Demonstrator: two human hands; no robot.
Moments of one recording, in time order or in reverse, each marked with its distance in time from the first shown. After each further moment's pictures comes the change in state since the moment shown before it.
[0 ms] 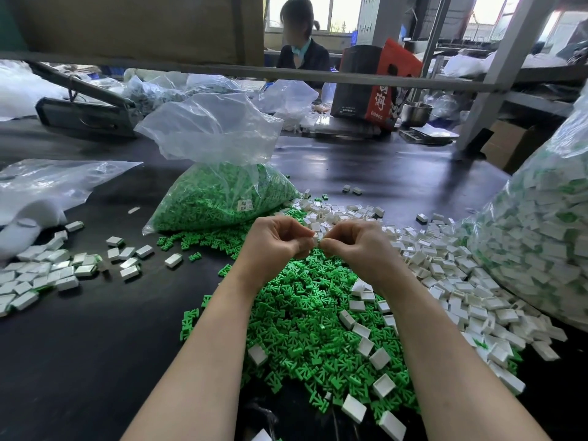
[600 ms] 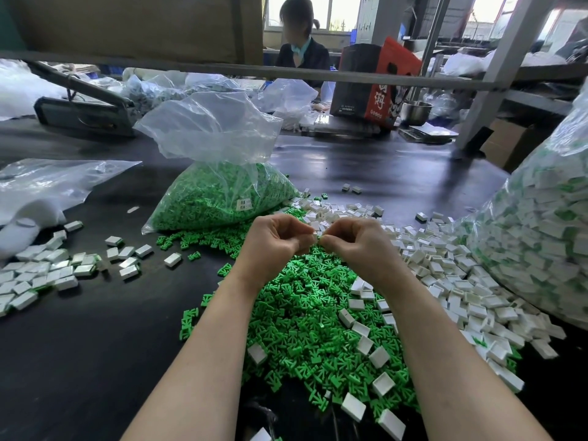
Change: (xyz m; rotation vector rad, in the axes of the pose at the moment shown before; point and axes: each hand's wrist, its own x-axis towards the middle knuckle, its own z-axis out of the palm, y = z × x) left_hand 0.001 -0.003 0.002 -0.010 0.018 0.022; right_hand -0.001 0.000 -0.001 -0.045 0.023 -0.055
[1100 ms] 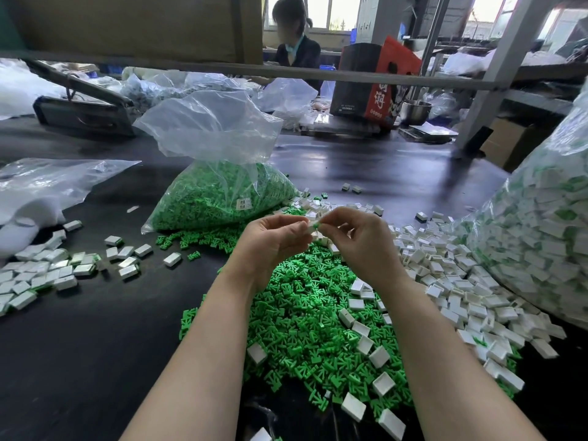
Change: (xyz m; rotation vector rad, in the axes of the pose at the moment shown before) left_hand 0.003 0.001 -0.005 -0.556 -0.014 -0.282; right_hand 0.005 0.001 0.005 -0.132 0.212 -0.204
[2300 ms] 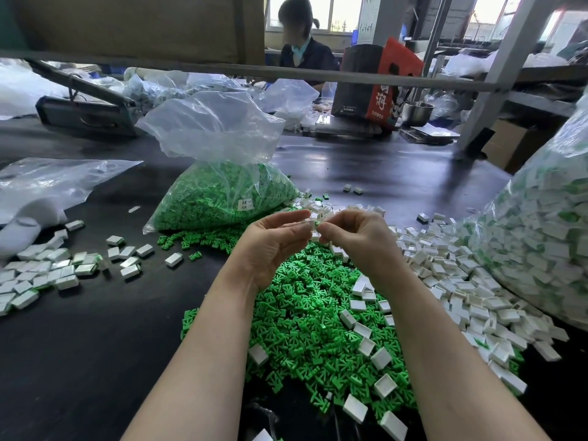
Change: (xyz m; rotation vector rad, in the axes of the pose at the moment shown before) left_hand -0.001 0.004 0.002 -0.092 -0.010 -0.048; right_hand 0.001 -0.013 -0.004 0.338 -0.113 0.208
